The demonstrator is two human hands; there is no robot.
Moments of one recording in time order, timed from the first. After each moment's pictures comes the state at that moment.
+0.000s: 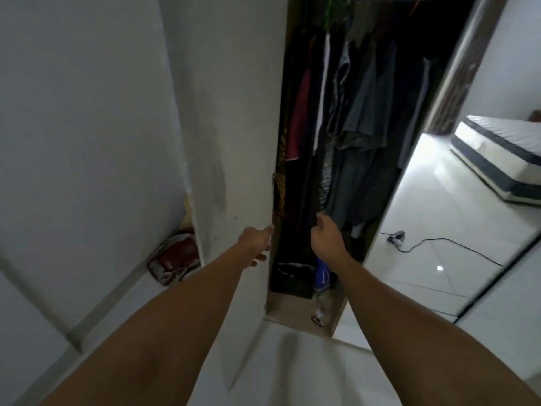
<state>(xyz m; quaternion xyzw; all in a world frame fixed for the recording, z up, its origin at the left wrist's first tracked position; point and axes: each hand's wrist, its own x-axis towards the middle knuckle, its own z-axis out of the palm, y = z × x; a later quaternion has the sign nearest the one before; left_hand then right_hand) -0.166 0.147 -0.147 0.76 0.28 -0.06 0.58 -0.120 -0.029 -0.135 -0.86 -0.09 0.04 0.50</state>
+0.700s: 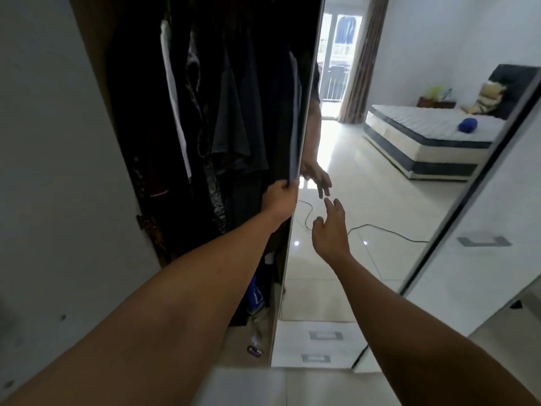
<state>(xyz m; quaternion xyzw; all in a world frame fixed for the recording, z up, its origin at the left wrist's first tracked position) 0.135 -0.145 -0.059 0.82 0.03 0.06 0.57 0.092 -0.268 -0.110 -0.87 0.02 -0.16 0.46</state>
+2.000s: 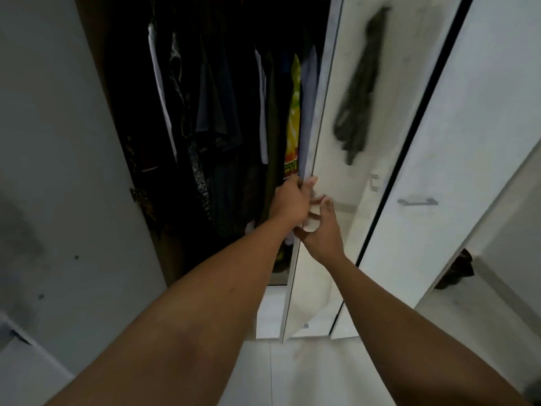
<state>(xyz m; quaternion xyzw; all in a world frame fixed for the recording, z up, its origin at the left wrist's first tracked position) -0.043 -0.231 -0.052 0.84 -0.06 0.10 0.53 -0.058 -0.331 -0.134 -0.87 -0.01 -0.17 0.47</state>
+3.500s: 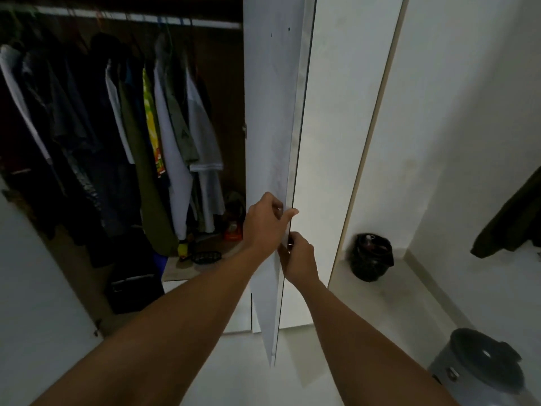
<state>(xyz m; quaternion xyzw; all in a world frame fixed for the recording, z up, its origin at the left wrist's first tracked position) -0.192 -0.646 -0.062 0.85 -0.05 0.21 0.49 -0.205 -0.737 -0.144 -0.86 0.00 -0.15 0.49</state>
